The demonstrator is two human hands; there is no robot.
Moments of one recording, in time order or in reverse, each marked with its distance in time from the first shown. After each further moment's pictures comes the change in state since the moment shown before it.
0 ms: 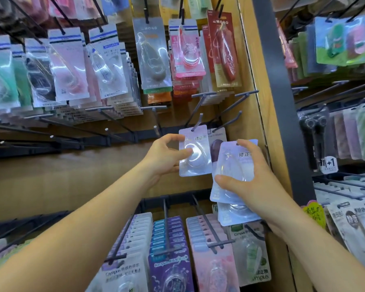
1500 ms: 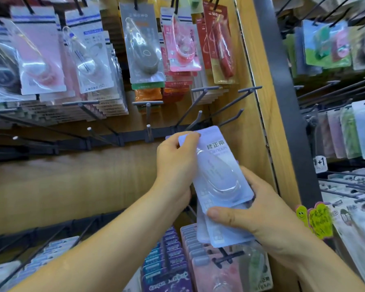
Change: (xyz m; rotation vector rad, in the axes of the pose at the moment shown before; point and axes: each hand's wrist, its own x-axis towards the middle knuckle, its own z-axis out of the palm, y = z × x) left_hand -0.044 0.023 0.044 -0.451 0.126 0.080; right_hand -0.022 -0.001 0.015 0.268 -0.250 0.019
